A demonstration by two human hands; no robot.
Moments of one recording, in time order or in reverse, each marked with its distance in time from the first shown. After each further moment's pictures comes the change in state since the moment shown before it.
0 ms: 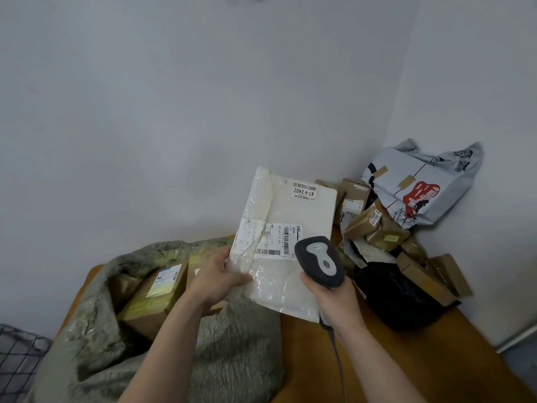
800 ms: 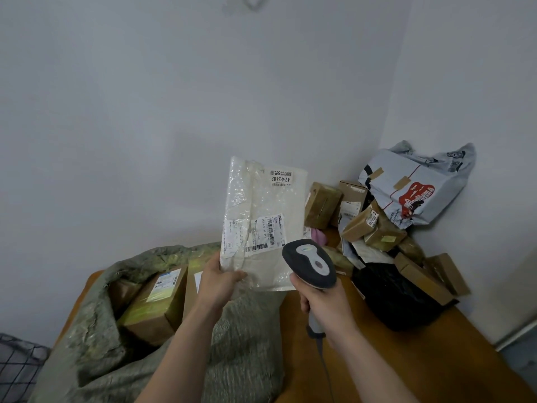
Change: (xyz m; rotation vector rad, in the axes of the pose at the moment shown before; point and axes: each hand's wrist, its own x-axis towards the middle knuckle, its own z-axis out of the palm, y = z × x) left_hand 0.003 -0.009 0.020 -0.200 0.250 0.011; right_hand -0.019 -0.016 0.014 -0.122 -0.078 -0.003
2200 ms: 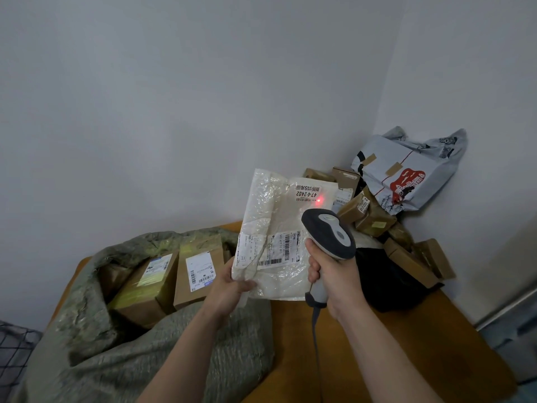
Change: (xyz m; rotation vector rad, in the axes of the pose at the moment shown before) left_hand -0.011 -0.056 0.017 -0.039 -0.223 -0.112; right_hand 0.011 -0.011 -0.023 0.269 0.118 0.002
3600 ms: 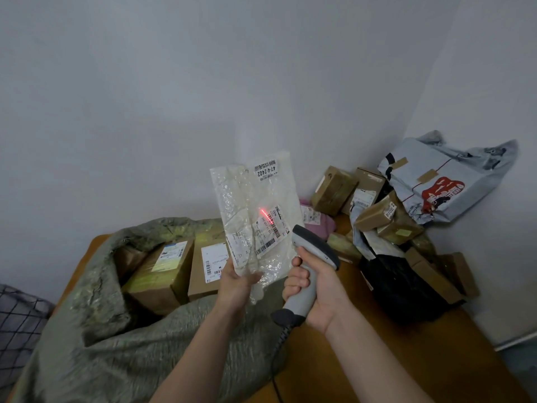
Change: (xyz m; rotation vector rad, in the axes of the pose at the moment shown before) left_hand 0.024 -0.023 -0.019 -0.233 0.198 0.023; right_hand -0.002 0.019 0.065 0.614 -0.218 0.730
